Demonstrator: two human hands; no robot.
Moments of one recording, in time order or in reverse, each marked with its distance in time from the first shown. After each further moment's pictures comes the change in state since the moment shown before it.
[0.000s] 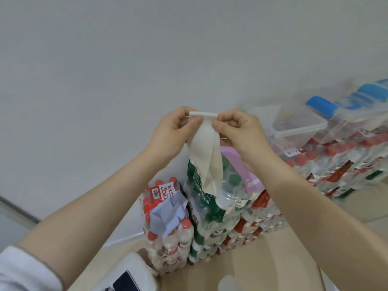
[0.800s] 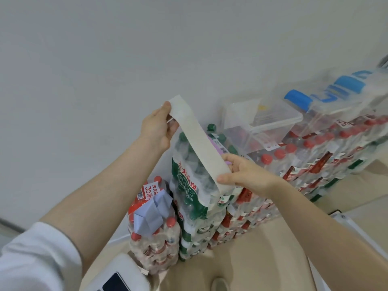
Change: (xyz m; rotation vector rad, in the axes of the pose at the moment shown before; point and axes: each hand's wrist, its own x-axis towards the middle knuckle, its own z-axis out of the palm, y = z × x) left_hand 0.052 -0.017 0.040 -0.733 0.384 -0.463; right_hand -0.035 0.062 -0.097 -0.174 -0.444 0.409
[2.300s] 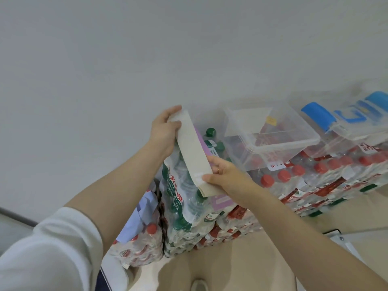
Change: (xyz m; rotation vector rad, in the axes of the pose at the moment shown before) left_hand 0.095 -0.064 0.015 0.312 0.026 0.161; right_hand 0.067 0.010 -0.034 0.123 0.004 0.090
